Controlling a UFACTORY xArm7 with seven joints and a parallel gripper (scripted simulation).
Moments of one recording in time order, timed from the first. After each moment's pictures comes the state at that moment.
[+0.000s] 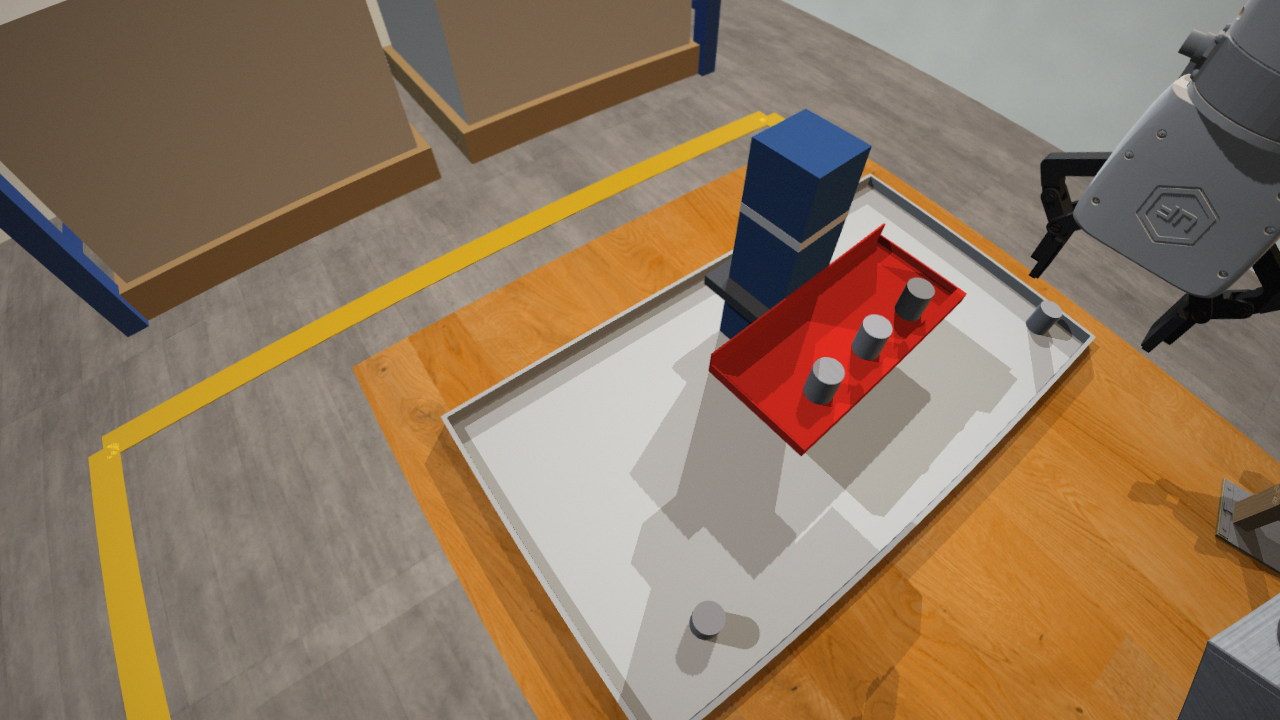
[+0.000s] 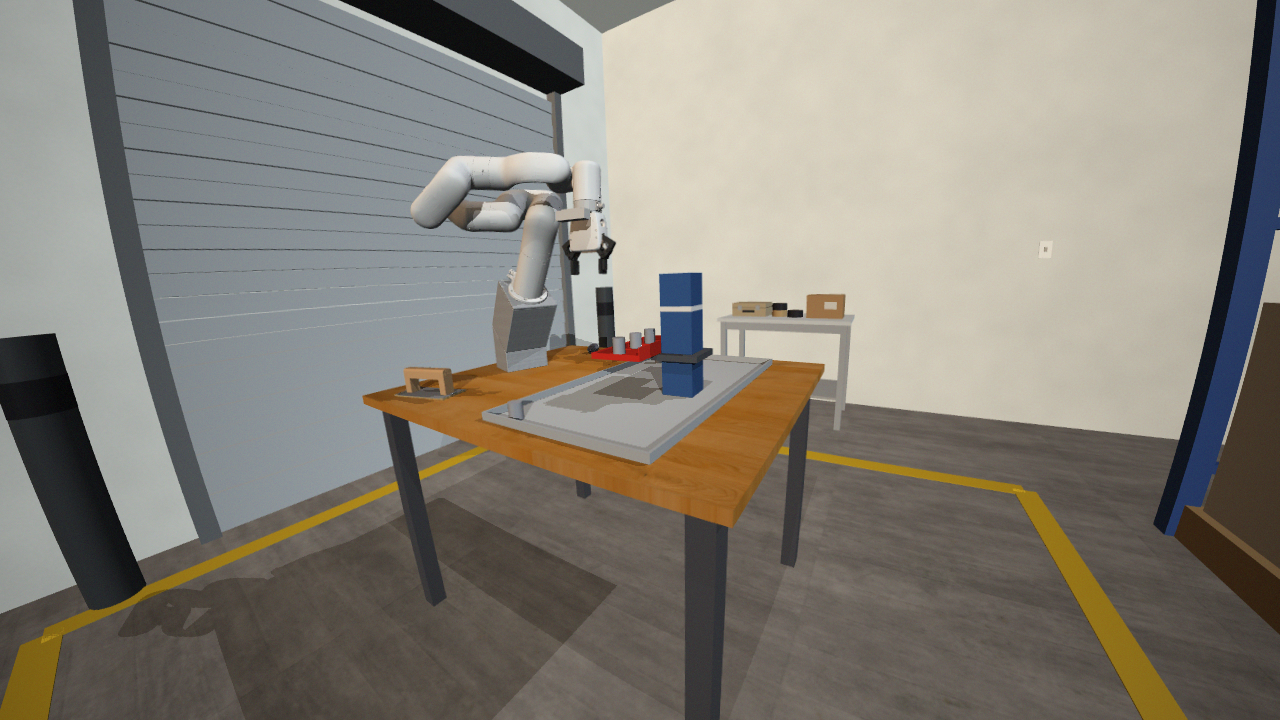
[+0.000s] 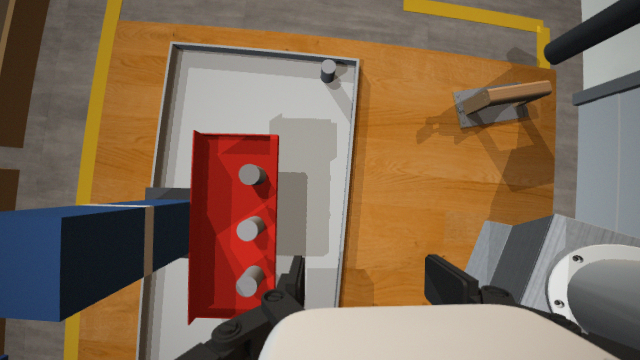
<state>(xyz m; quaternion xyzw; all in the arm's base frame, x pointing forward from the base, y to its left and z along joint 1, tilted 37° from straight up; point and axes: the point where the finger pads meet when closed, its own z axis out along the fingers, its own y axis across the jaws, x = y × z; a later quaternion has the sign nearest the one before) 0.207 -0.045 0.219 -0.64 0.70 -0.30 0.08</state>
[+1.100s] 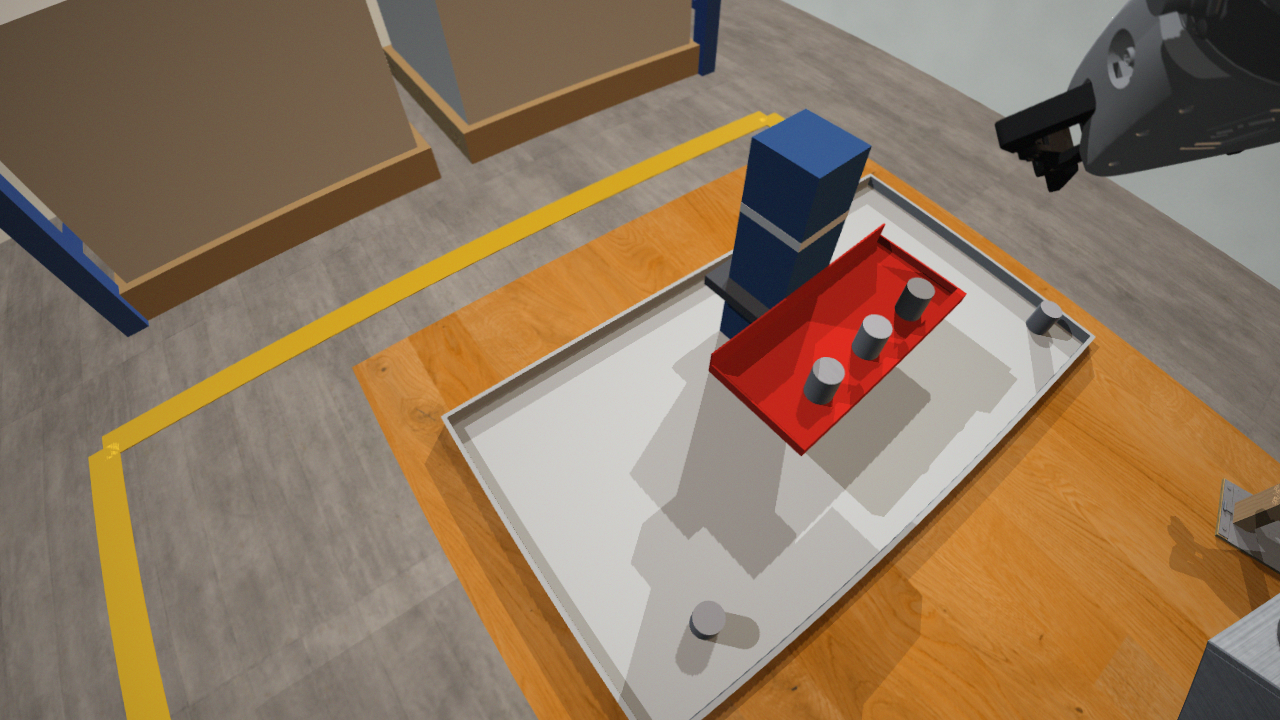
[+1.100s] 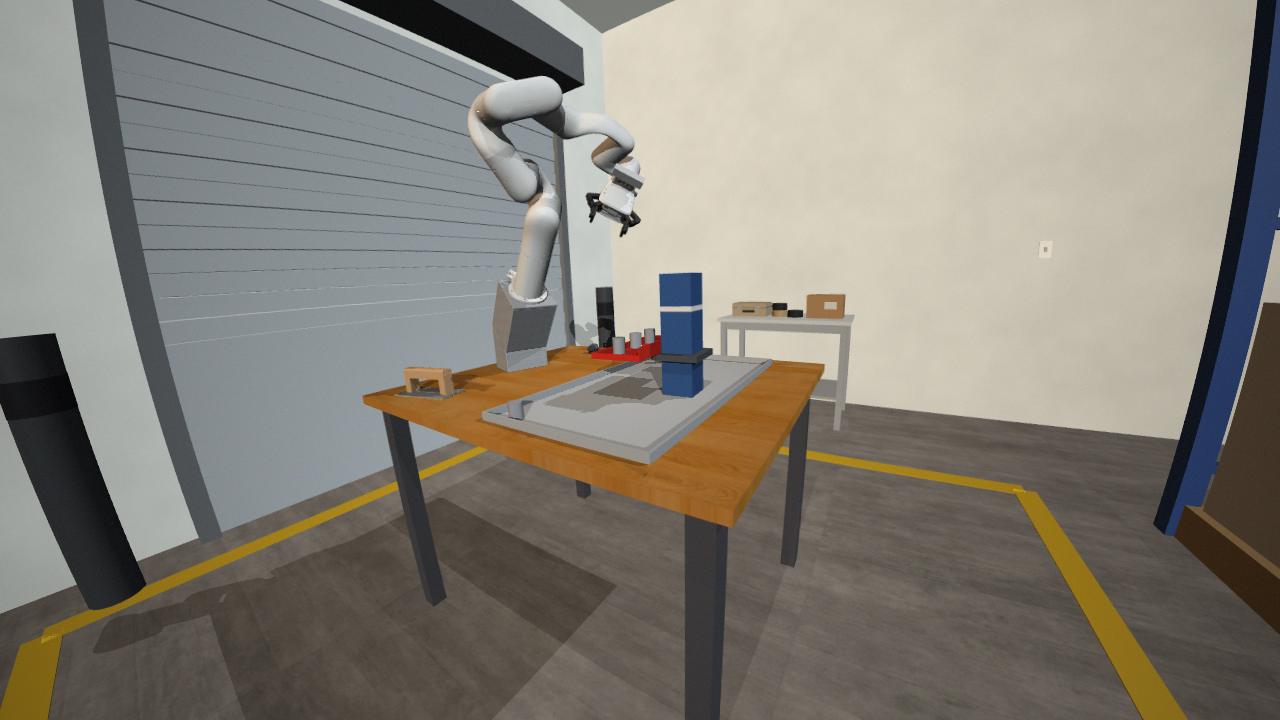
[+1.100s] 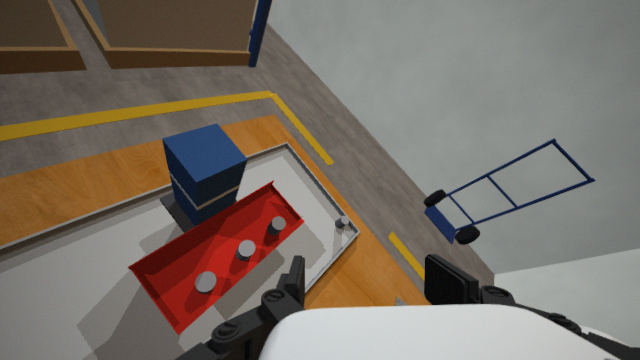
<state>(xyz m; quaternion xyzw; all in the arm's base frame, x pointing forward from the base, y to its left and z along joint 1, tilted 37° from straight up) 0.184 0.032 0.331 -0.72 0.41 -0.44 -0.34</state>
